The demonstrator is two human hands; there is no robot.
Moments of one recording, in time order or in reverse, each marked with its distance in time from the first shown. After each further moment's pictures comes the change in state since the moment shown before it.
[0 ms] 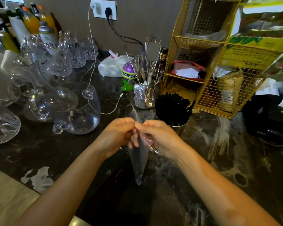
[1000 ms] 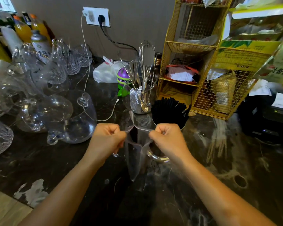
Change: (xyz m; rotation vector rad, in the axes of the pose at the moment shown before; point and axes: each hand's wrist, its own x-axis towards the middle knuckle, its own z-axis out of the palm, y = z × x) left_hand -0.009 0.005 -0.003 0.241 0.379 0.155; right_hand -0.017 -0.007 -0.007 -0.365 0.445 -0.227
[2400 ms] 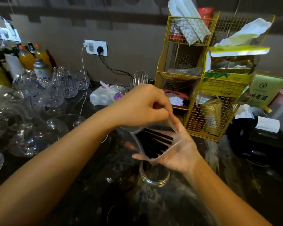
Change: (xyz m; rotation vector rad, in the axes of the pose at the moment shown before) left_hand 0.036 0.153 0.020 0.589 -0.466 0.762; right_hand 0.020 -0.041 -0.044 1.253 -0.658 0.541
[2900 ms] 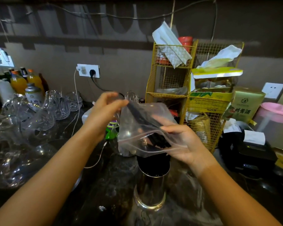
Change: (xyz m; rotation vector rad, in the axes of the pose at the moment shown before) left_hand 0.010 -0.048 -0.011 -0.703 0.603 -0.520; right_hand 0.001 -0.064 0.016 -0.384 0.052 -0.343
